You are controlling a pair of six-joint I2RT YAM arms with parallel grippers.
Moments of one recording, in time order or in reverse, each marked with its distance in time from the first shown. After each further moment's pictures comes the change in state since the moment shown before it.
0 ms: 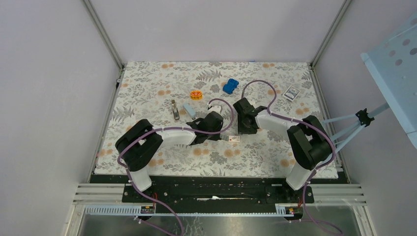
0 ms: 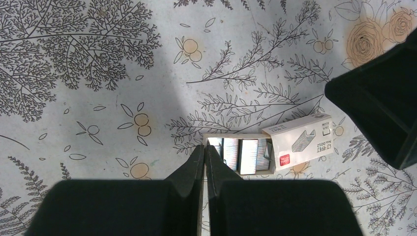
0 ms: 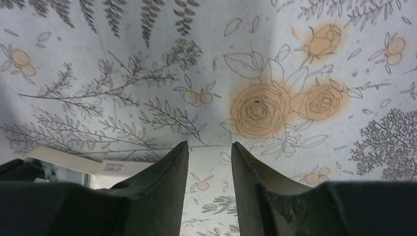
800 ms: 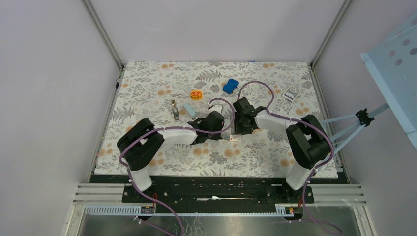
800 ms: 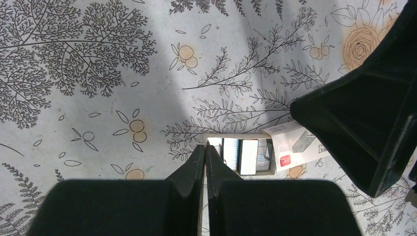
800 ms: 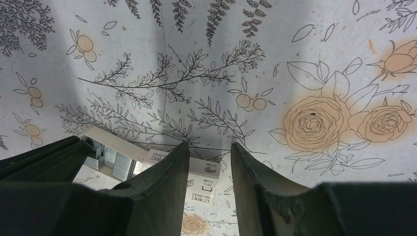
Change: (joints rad) left arm -0.003 0.018 0.019 0.001 -0.005 -0.003; right arm 0.000 0.027 0.008 0.080 -0.158 -0.020
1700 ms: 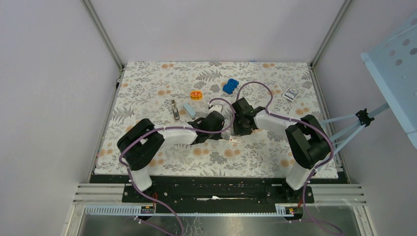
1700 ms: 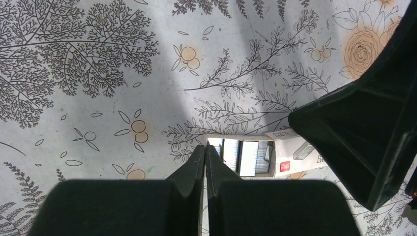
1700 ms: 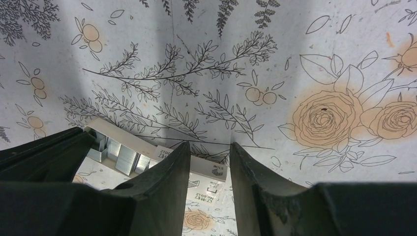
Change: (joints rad) left arm 0.000 0.001 0.001 0.000 -0.008 -0.008; right arm 0.013 0.002 0.002 -0.010 -0.016 -0.001
